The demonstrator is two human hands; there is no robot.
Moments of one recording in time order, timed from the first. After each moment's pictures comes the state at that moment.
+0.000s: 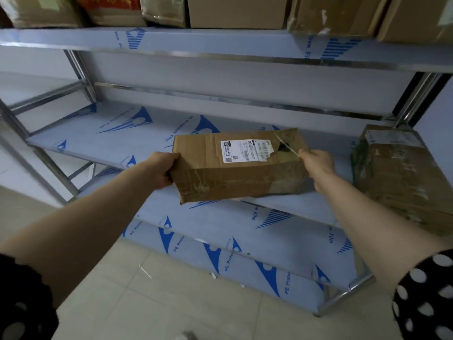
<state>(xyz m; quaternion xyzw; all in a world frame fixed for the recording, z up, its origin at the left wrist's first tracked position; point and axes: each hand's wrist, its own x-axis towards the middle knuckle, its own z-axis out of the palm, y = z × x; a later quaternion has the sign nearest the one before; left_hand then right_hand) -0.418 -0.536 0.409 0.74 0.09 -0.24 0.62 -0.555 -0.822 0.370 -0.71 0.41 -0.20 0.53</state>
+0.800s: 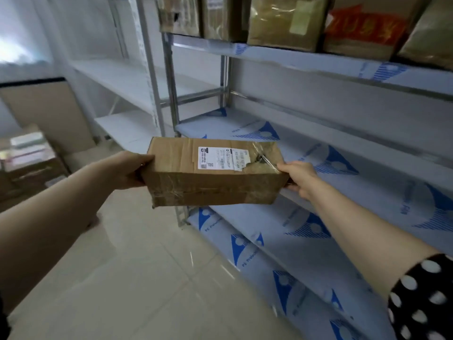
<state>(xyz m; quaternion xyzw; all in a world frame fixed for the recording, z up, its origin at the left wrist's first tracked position) -0.322 -0.086 0.423 0.73 0.21 -0.12 0.64 -0.335 -0.443 0.395 -0.75 0.22 -0.03 0.62</state>
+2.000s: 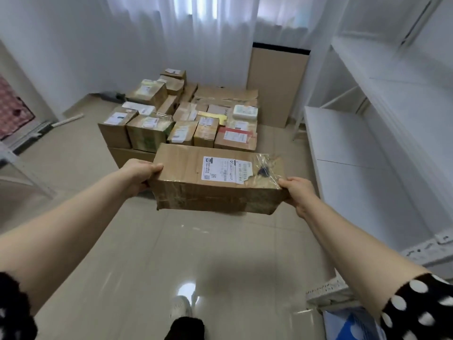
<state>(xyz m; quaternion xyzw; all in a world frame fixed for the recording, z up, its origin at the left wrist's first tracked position) -0.173 0.505 0.330 0.55 0.58 0.16 0.58 0.088 0.280 0.287 -0.77 -0.06 0.32 0.56</state>
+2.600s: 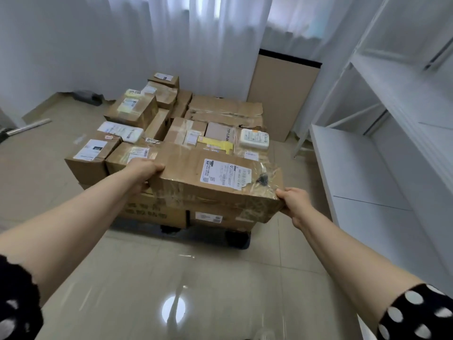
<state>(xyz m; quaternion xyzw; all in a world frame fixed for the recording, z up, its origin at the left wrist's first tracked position) -0.031 0.810 0.316 0.55 0.57 0.13 0.59 0.200 0.570 0.277 -0.78 0.00 0.31 0.54</state>
